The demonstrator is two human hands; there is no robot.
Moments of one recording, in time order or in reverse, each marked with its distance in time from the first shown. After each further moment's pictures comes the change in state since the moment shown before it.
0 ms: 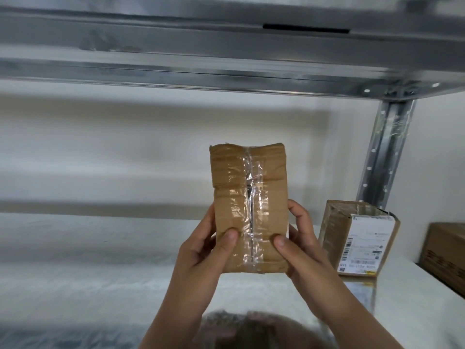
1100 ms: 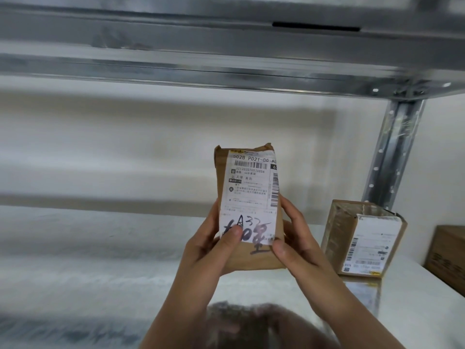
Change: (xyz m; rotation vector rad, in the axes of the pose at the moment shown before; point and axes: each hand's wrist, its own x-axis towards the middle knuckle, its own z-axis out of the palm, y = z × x) left_hand -0.001 0.003 0.000 -0.015 0.016 -0.074; right_hand 0.000 0.004 0.003 -0.245 -0.046 -0.044
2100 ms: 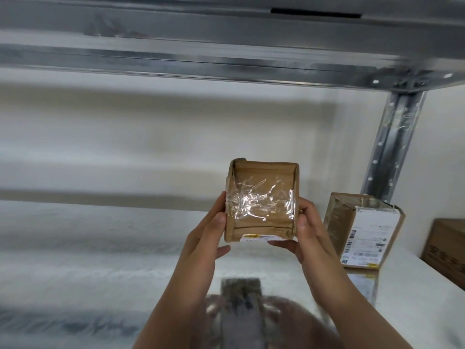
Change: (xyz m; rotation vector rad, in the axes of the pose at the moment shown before) left_hand 0.006 -0.008 -0.005 0.094 0.093 -0.082; right_hand -0.001 -0.001 -0.004 -0.022 0.170 -0.022
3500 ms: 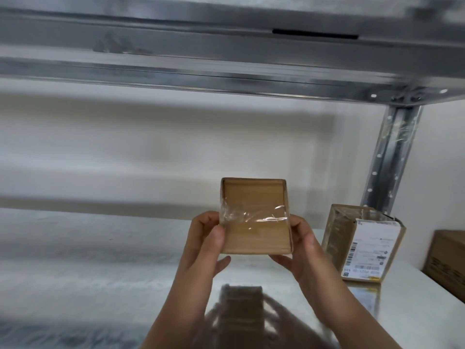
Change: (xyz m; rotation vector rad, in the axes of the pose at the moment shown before) left_hand -0.005 -0.001 -0.002 -0.130 0.031 0.054; right_hand 0.022 0.015 0.004 0.103 -0.005 0.255
